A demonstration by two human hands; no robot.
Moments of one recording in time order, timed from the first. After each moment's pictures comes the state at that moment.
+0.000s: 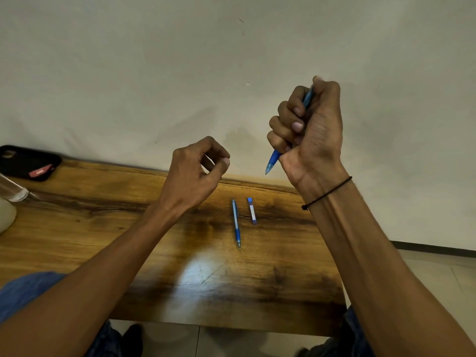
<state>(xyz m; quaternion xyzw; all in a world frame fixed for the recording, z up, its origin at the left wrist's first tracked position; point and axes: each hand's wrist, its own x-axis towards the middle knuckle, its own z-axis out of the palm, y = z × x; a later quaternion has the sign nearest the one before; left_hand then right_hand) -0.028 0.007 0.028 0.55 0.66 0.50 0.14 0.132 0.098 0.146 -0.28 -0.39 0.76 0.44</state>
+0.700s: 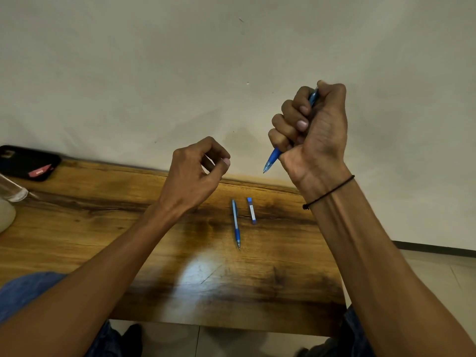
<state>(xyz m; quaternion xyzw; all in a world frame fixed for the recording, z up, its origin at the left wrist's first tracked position) -0.028 0.007 0.025 0.55 0.66 0.49 0.14 0.133 0.100 0.146 -0.26 -0.33 0.79 0.45</state>
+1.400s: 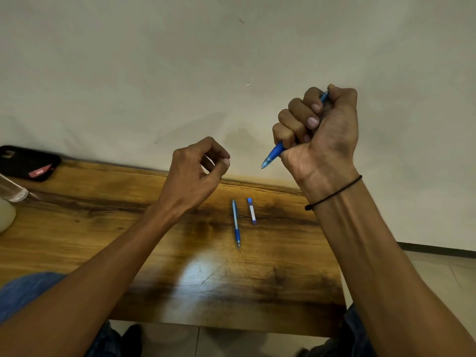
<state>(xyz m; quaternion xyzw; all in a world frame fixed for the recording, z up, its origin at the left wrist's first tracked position) -0.028 0.008 0.025 0.55 0.66 0.50 0.15 0.137 0.098 0.155 -0.23 -0.23 0.82 0.47</state>
